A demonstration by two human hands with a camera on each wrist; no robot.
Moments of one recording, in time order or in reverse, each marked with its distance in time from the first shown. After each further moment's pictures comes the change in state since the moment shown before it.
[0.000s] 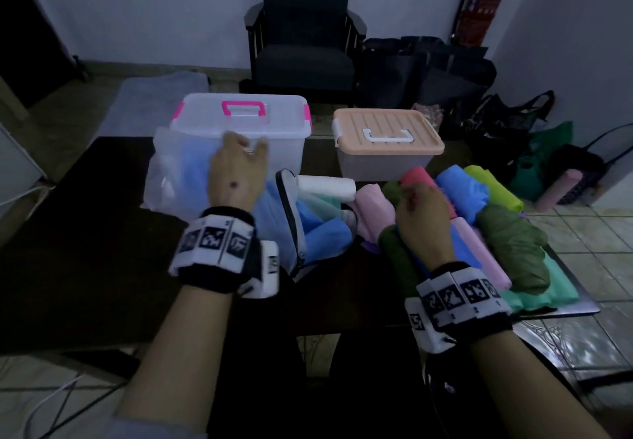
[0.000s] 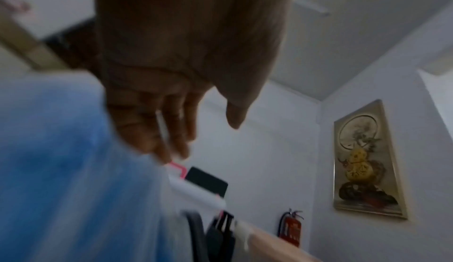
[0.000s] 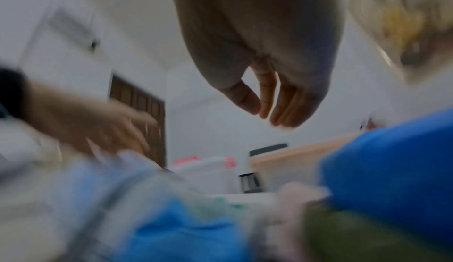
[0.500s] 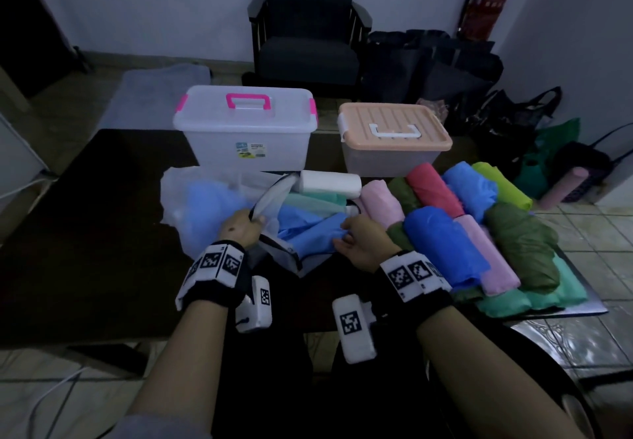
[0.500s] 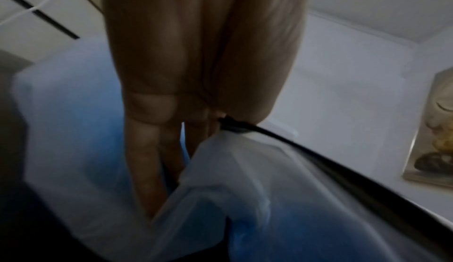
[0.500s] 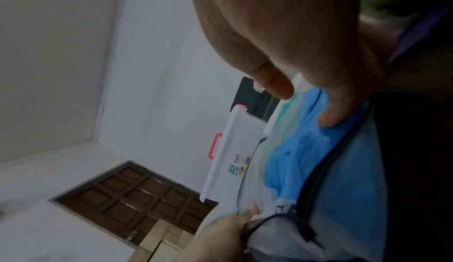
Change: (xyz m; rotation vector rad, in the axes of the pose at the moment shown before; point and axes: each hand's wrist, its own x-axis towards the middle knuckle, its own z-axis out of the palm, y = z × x) left_hand 0.003 -0.093 0.043 0.278 -0.522 -0.128; right_hand -0.021 -0.050 0.068 1.020 -0.464 1.008
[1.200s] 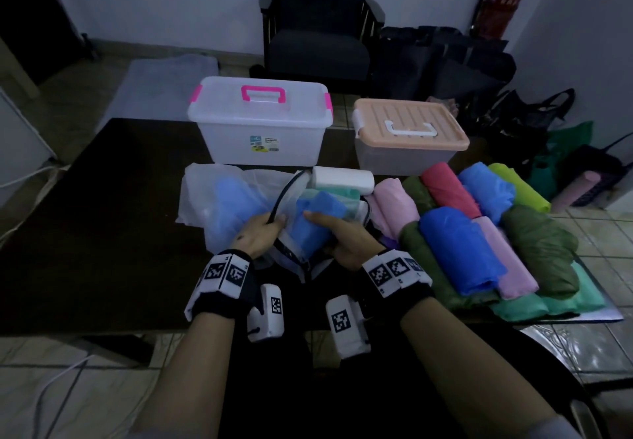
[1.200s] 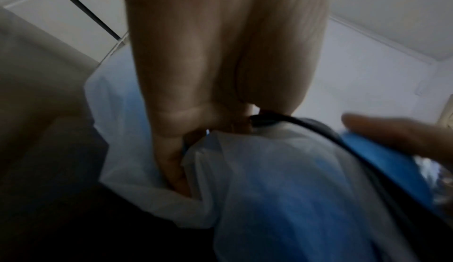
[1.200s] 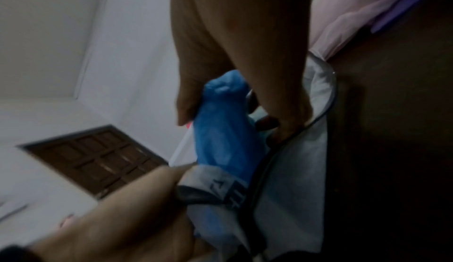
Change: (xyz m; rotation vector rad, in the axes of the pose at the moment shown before) left_hand -0.006 -0.011 0.010 -0.389 -0.097 0.071; right_hand 0.006 0.026 0.037 -0.042 -0.288 -0.041
